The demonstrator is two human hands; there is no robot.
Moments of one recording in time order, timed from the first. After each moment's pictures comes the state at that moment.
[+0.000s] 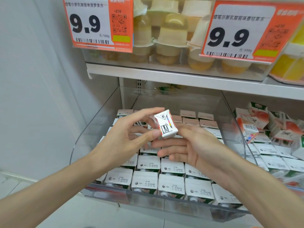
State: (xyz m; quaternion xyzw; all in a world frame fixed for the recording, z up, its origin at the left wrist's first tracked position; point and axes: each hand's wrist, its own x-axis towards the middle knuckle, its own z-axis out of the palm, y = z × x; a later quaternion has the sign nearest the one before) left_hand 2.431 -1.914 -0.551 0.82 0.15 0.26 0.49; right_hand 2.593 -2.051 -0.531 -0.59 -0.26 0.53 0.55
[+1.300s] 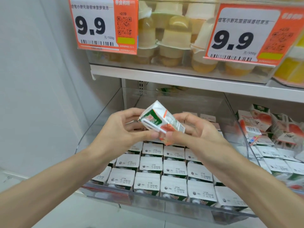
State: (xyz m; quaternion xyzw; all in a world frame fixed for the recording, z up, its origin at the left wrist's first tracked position) left_hand 2.429 -1.911 -0.536 0.74 0.23 0.27 0.58; right_hand 2.596 -2.055 -0.528 -0.62 -0.39 0.40 0.54
